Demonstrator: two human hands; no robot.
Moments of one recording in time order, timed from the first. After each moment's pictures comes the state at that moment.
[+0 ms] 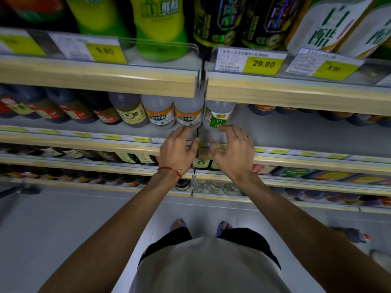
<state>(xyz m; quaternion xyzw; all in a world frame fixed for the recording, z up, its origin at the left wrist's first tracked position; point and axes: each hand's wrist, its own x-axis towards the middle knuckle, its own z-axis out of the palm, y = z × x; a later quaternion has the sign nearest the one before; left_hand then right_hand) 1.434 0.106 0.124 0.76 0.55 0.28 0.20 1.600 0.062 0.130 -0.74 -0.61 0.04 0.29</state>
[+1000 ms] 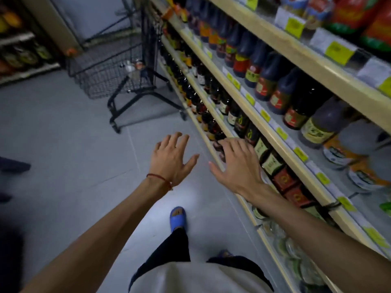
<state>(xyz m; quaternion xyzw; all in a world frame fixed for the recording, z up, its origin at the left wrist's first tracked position) 1.167 -0.157 0.183 0.45 0.89 0.05 -0.04 1.326 -0.005 0.170 -0.24 -0.95 0.10 0.15</state>
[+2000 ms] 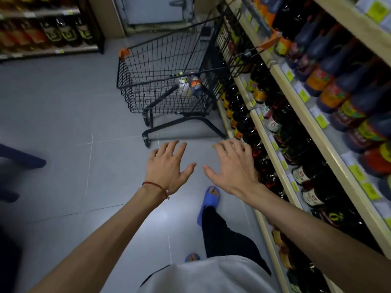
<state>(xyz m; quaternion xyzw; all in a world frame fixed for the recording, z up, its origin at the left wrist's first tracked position) 0.701 -0.197 0.143 0.33 0.94 0.04 0.01 0.803 -0.005 0.148 -0.11 -0.99 0.03 0.07</state>
